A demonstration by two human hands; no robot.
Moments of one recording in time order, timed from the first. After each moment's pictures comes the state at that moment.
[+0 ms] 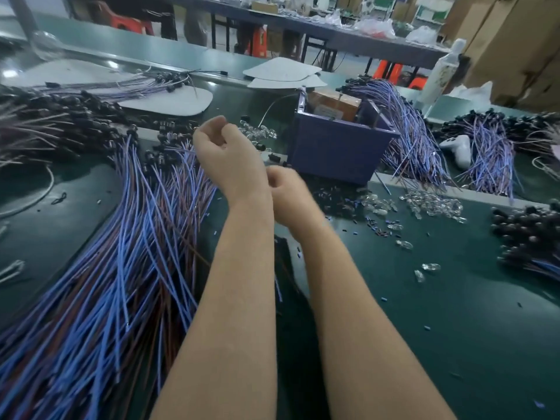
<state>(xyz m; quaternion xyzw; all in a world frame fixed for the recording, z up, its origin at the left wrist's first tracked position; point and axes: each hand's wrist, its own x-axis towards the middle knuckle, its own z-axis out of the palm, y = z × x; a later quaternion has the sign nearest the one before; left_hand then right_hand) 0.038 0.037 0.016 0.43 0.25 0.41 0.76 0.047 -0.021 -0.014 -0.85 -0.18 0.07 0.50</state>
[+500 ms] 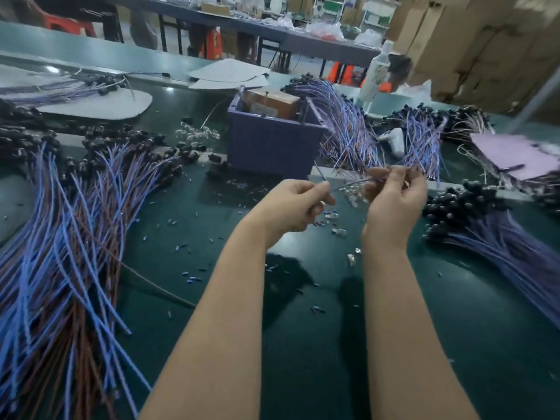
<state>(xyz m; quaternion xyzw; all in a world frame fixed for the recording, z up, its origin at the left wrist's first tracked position) 0.049 -0.062 -0.026 0.68 -0.09 -0.13 0.71 0.044 -0.189 -0.001 -0.58 0.08 -0.35 0.73</state>
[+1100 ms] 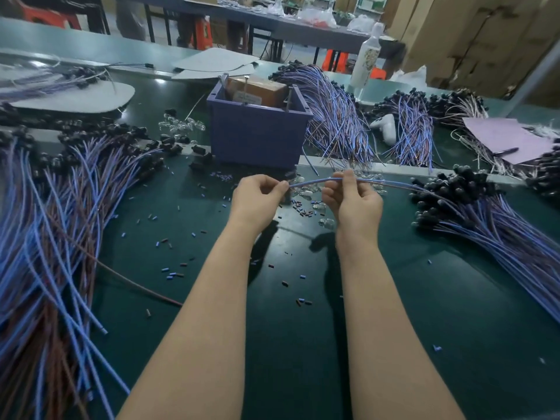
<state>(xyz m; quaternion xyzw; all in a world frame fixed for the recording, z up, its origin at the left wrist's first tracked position) 0.066 -0.059 -0.058 0.78 0.03 0.09 0.61 0.060 -0.190 -0.040 -0.55 0.10 -0.19 0.81</state>
